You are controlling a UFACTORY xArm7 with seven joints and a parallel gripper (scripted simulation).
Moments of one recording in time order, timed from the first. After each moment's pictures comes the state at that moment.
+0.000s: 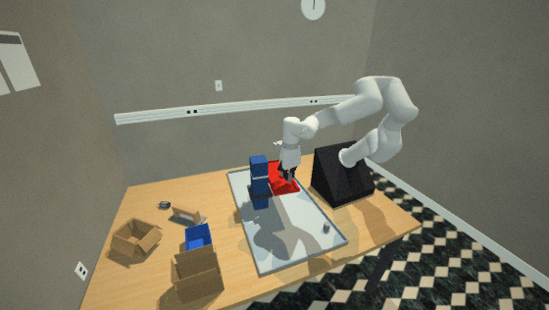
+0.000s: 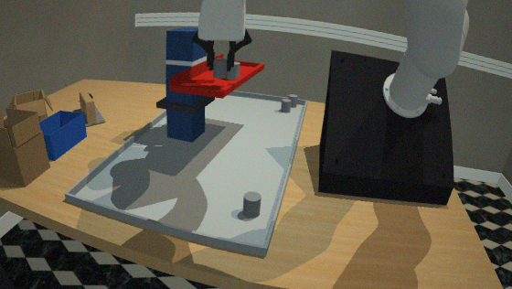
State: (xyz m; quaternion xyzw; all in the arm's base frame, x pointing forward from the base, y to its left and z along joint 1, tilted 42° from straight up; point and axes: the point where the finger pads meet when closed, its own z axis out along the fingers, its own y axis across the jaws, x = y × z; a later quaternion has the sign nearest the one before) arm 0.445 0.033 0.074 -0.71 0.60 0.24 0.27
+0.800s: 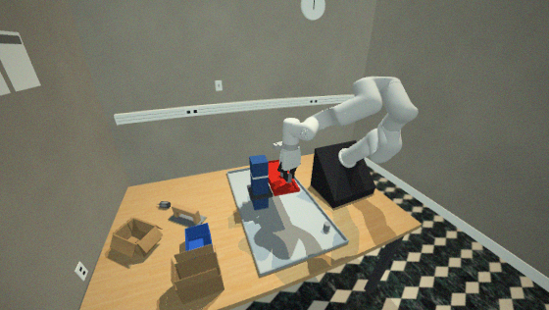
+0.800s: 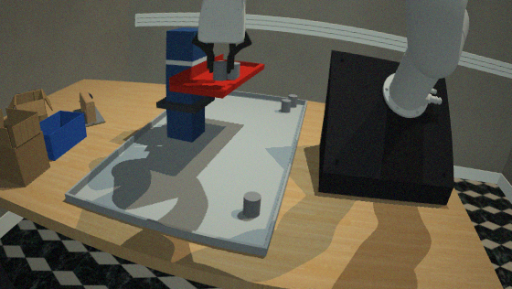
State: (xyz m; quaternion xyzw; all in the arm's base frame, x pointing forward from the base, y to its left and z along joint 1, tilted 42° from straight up) arm 0.445 0.037 0.070 -0.71 0.60 0.24 0.27
